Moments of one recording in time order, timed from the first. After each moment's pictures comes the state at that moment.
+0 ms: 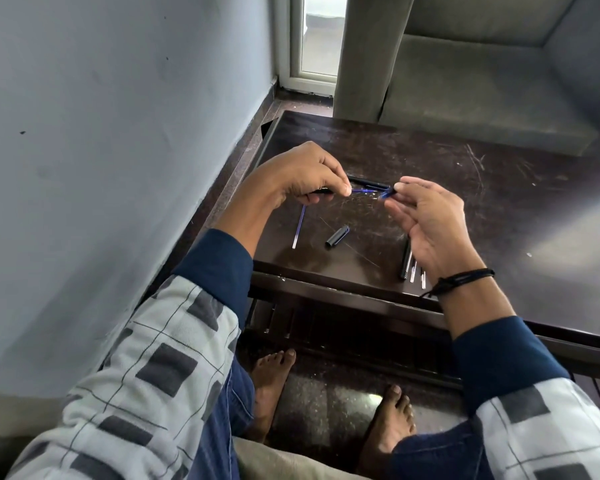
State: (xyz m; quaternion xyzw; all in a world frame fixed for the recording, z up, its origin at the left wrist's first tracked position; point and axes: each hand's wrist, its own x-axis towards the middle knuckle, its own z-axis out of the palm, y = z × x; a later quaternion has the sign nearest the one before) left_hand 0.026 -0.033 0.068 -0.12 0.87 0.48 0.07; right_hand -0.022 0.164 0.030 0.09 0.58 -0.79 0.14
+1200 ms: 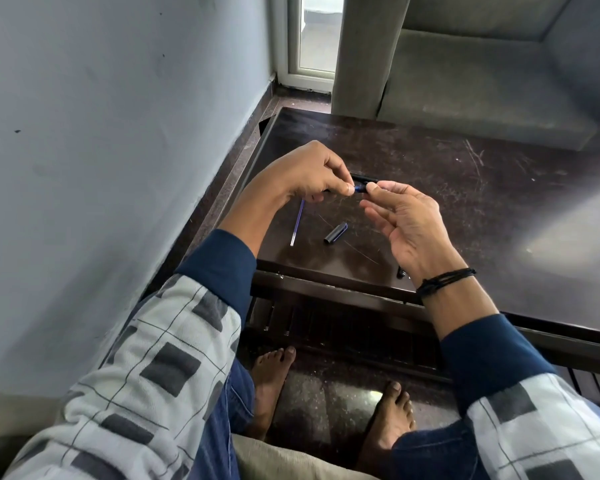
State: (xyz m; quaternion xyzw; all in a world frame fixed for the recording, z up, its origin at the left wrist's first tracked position) left_hand 0.019 -0.029 0.059 -0.08 0.89 0.45 0.06; right_hand -0.008 0.152 0.023 0.07 0.57 -0.79 0.21
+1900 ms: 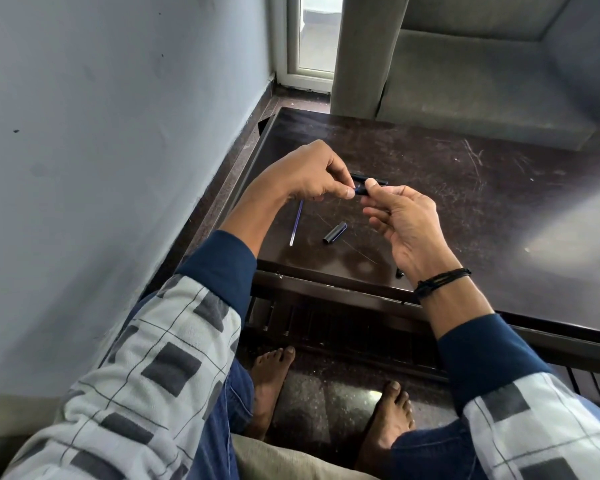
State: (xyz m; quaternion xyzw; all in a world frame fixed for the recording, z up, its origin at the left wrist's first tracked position) left_hand 0.014 -0.031 0.055 -0.02 0.92 0.39 0.04; right_hand -0.009 0.153 0.017 0.03 0.64 -0.75 0.19
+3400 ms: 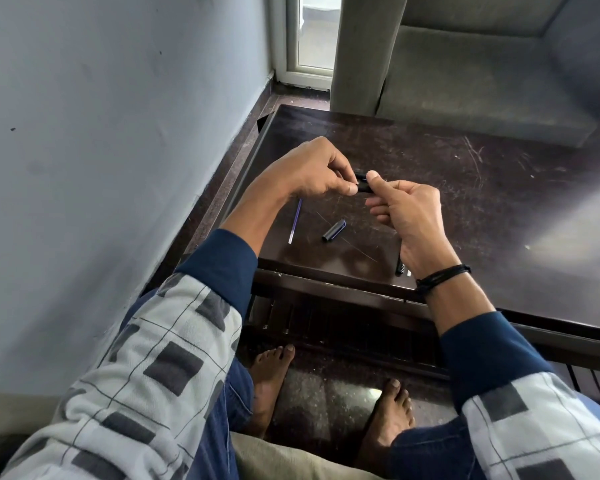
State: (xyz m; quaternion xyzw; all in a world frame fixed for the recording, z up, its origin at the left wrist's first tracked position) left_hand 0.008 -0.029 0.050 -0.02 0.92 0.39 0.02; right_hand -0.016 0.154 0.015 -0.02 0.73 -0.67 0.12
